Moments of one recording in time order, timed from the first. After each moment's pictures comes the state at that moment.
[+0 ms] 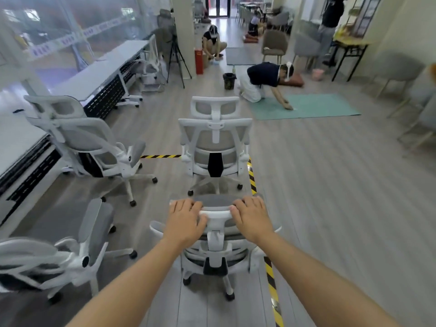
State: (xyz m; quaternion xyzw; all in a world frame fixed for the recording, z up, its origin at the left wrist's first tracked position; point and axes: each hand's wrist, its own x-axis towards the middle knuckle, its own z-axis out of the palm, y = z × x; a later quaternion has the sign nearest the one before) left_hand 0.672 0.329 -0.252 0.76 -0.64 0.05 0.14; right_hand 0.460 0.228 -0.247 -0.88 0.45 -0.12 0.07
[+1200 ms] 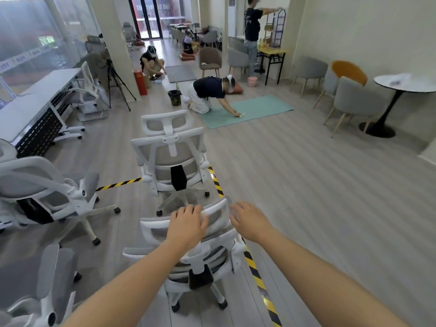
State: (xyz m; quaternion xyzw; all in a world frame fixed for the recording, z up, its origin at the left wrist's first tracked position) left_hand 0.595 0.320 -0.219 0.69 -0.72 0.00 0.07; right_hand 0.373 0.274 -0.215 -0.82 0.54 -0.06 0.17
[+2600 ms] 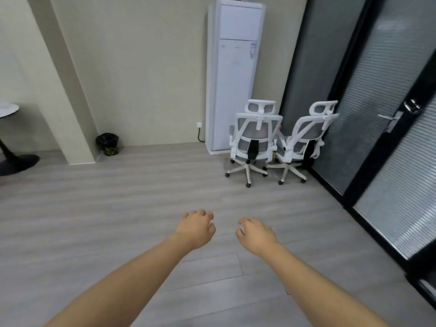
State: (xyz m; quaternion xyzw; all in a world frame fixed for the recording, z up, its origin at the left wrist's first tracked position) left_hand -0.656 0.717 -0.184 -0.02 -1.00 -0.06 -0.06; right_hand -0.683 0.922 -0.182 -0.14 0.98 -0.09 0.12
